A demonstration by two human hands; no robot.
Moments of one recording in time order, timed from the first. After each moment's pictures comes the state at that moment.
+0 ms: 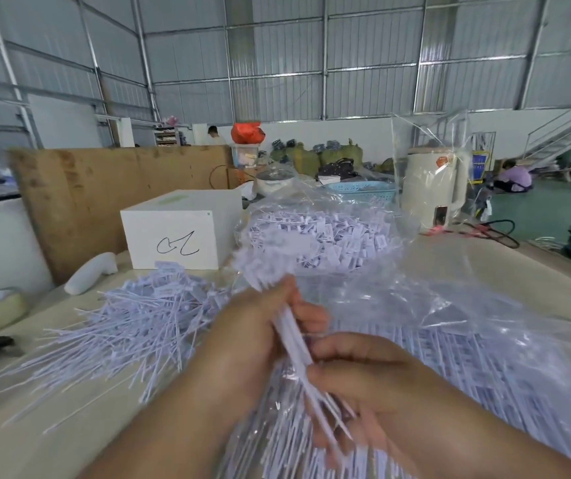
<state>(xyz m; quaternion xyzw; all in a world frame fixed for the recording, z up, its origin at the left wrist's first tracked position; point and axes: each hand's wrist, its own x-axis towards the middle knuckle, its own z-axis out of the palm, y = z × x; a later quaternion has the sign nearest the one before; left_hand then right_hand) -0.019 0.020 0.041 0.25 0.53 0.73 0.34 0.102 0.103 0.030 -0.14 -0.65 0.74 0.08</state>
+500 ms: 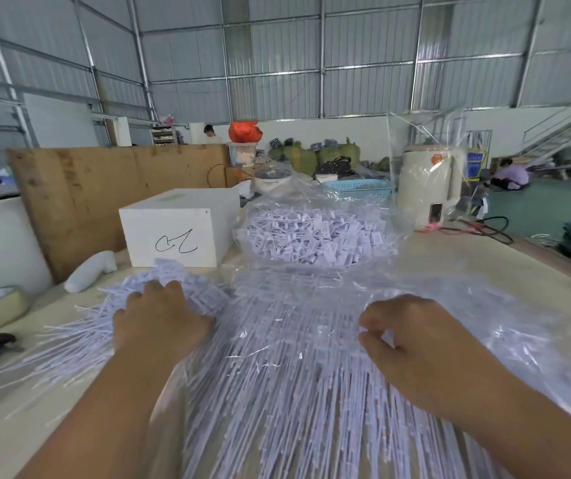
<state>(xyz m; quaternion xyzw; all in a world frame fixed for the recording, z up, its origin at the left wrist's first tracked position) -0.126 -0.011 0.016 0.19 0.97 0.13 -0.12 0.116 0.150 0.033 -0.23 -0.95 0.09 0.20</state>
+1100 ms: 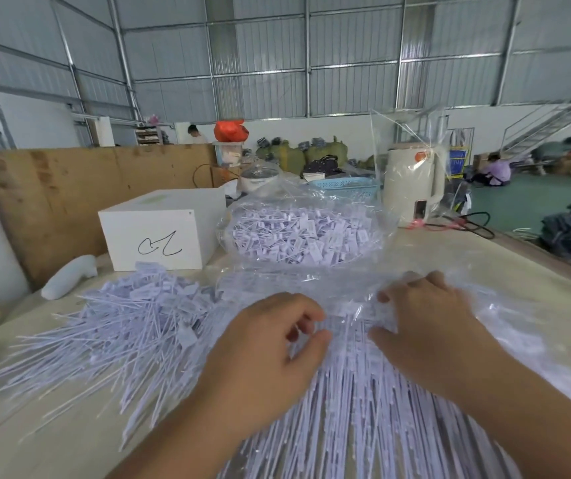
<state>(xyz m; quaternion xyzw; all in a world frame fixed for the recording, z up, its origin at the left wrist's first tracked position) -0.017 0.025 0.013 0.57 0.71 0.40 -0.10 0.119 0.169 0.033 -0.35 -0.92 -0.03 0.17</state>
